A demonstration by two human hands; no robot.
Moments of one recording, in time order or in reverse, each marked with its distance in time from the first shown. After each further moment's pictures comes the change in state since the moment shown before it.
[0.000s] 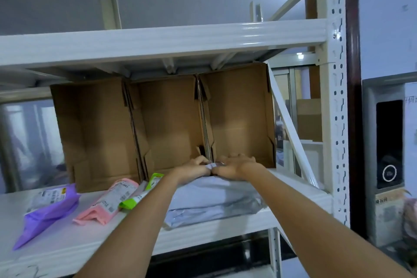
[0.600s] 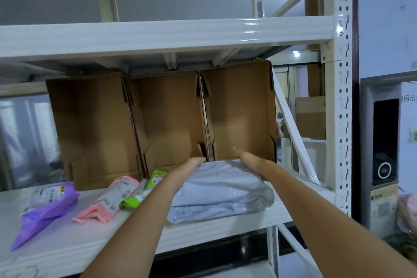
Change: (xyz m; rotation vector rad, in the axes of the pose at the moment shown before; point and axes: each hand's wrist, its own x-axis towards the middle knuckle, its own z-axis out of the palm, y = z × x) left_hand 0.024 -0.031 0.002 -0.595 0.071 -0.204; right_hand 0.016 0.035 0.011 0.996 -0.041 0.186
